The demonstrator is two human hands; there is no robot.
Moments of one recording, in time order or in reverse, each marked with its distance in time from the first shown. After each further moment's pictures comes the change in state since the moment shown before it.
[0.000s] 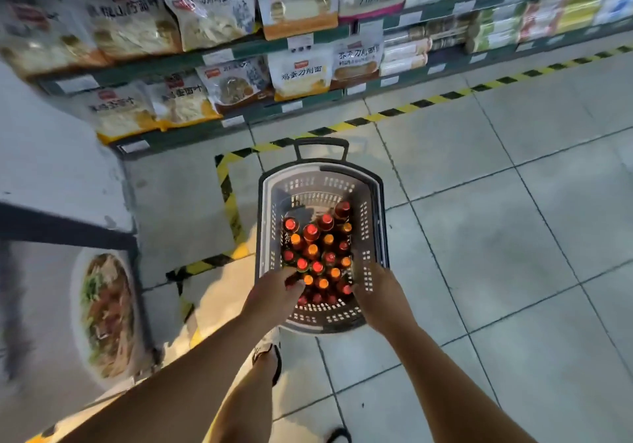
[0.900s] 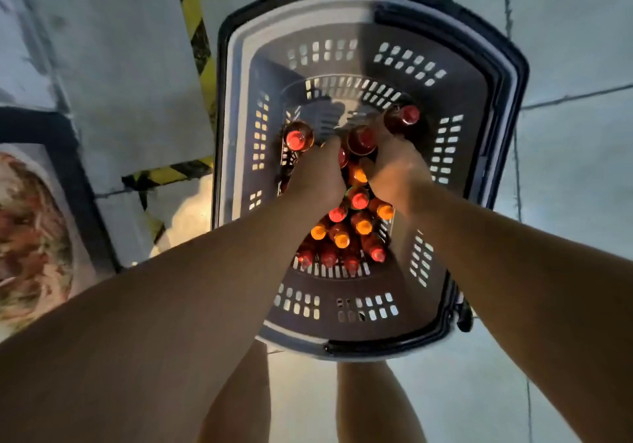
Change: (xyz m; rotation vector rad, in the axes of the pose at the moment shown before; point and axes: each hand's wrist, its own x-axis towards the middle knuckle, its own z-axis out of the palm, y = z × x) left_hand 0.313 -0.035 0.122 0.165 0.090 -0.012; right_hand 0.336 0.042 0.126 -0.257 -0.198 -0.103
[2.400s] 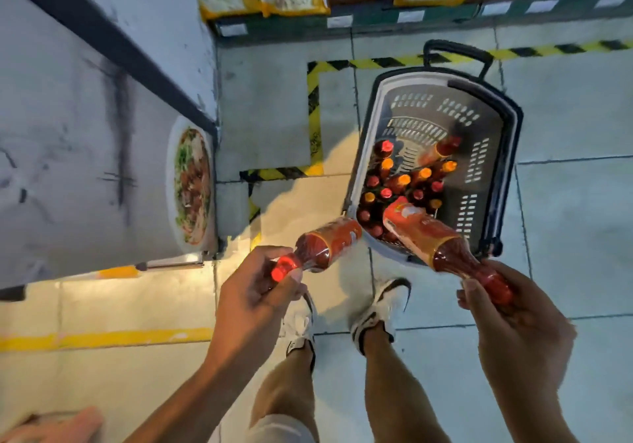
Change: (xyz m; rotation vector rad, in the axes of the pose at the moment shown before) left_hand -0.500 -0.167 -0.142 -1.001 0.389 0.015; right_hand -0.484 -0.098 0.039 0.633 0.698 -0.070
